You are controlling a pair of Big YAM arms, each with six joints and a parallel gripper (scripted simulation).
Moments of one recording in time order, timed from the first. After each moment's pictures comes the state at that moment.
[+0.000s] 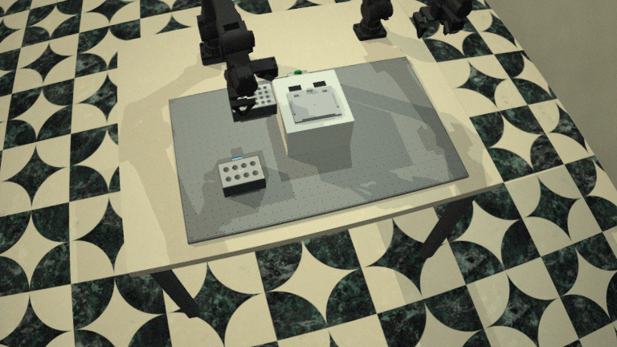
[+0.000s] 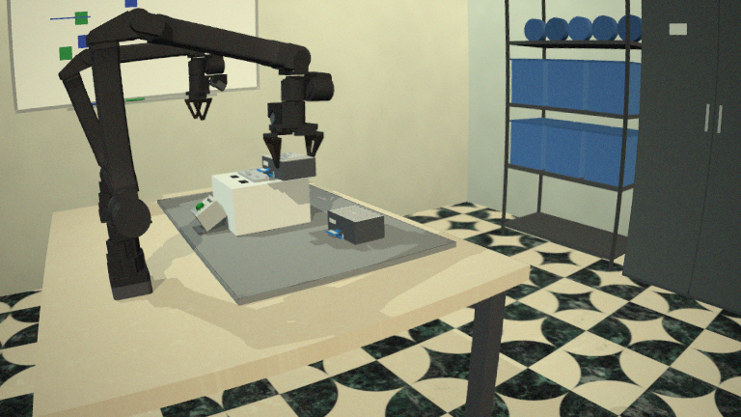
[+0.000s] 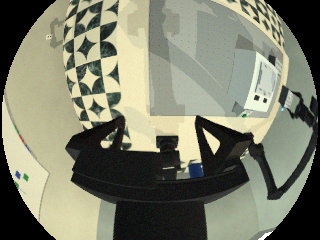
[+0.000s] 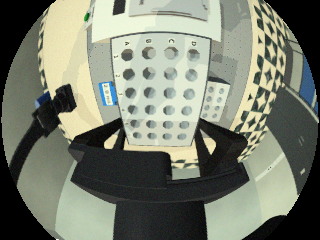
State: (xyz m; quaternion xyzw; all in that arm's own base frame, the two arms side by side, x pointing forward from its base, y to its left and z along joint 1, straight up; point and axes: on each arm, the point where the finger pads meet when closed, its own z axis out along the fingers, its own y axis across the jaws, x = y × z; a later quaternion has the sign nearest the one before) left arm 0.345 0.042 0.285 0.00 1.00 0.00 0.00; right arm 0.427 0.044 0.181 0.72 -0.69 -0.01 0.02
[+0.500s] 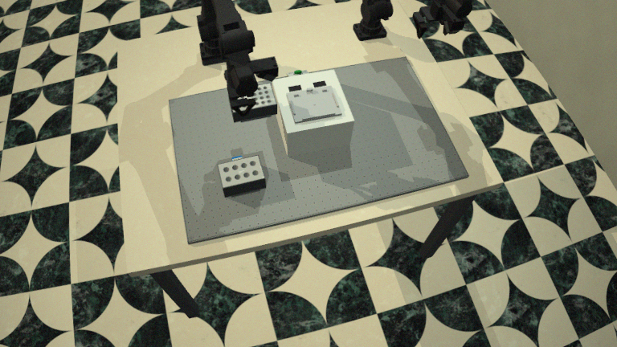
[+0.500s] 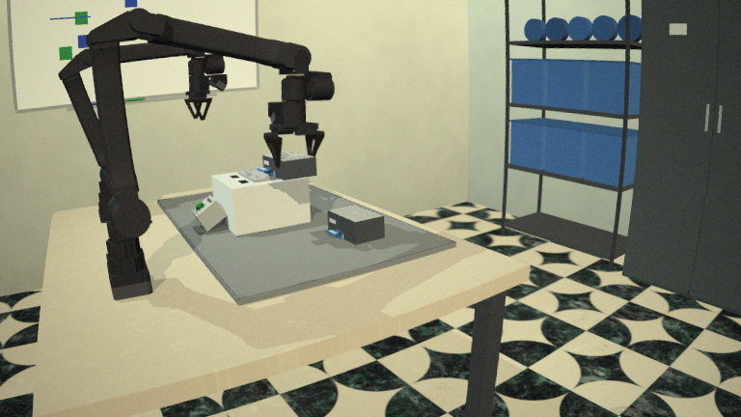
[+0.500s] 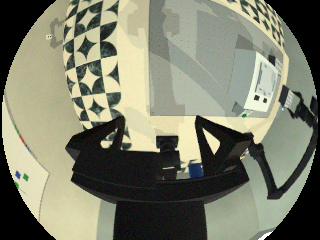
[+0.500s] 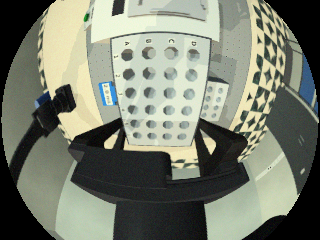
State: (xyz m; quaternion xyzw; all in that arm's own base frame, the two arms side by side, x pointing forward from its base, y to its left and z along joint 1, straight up) left arm 0.345 0.042 0.285 0.00 1.00 0.00 0.00; right arm 0.428 0.044 0.182 0.72 -0.69 0.00 0.02
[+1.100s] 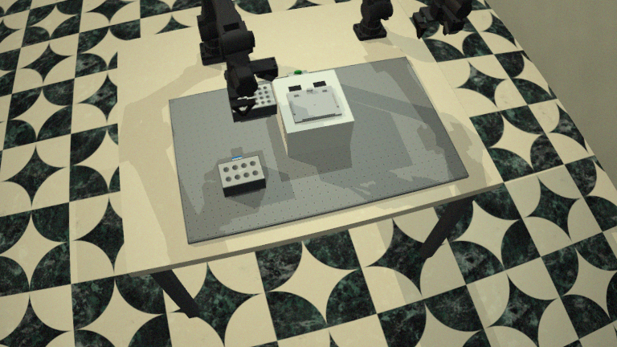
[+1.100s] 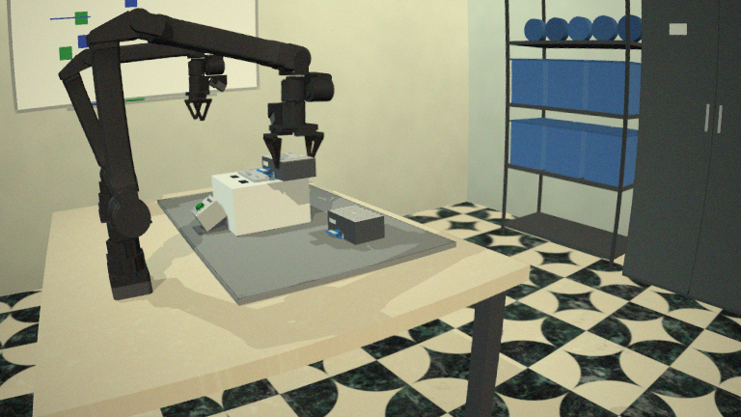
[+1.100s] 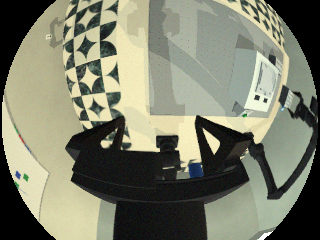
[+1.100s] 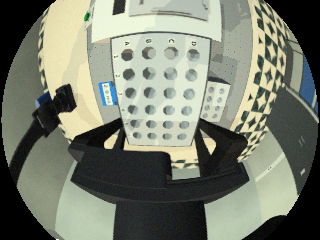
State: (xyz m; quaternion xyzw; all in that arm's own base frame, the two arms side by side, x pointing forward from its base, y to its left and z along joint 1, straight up) left arm 0.344 0.042 0.283 0.00 1.00 0.00 0.00; right arm 0.427 0.044 0.180 0.72 -0.69 -0.01 0.02
